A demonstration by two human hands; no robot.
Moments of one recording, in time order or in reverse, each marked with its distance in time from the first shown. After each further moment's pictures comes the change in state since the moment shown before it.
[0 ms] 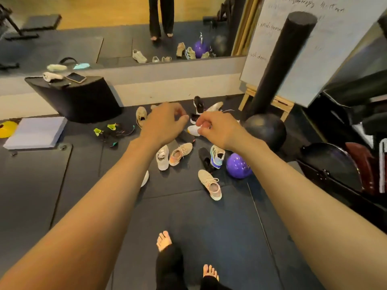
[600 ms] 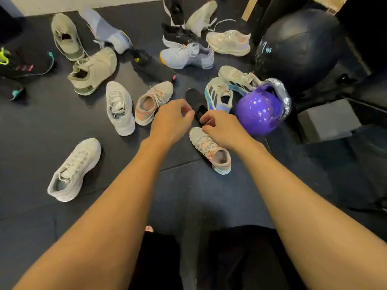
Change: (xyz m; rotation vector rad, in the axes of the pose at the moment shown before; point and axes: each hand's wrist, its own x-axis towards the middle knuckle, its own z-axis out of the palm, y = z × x) left_hand 0.111 -0.301 0.485 -0.208 -0.262 -0.112; right_hand 0.203 0.326 0.408 0.135 -0.093 0.458
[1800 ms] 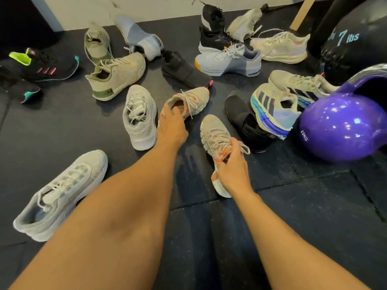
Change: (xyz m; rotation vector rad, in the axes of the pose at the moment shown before) left_hand 0.132 -0.240 0.106 0.368 0.148 -0.173; right_hand 0.137 0.080 0.232 0.412 0.245 0.110
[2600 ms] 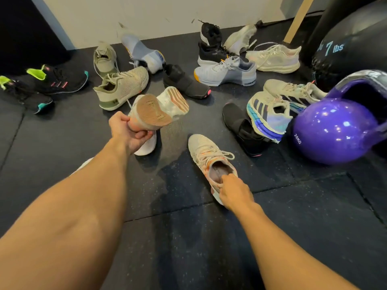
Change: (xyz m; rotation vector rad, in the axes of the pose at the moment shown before) left_hand -0.030 -0.062 -0.084 -1.746 -0.064 -0.529; right_hand -0.028 0.025 -0.009 -0.685 -0.231 0.013
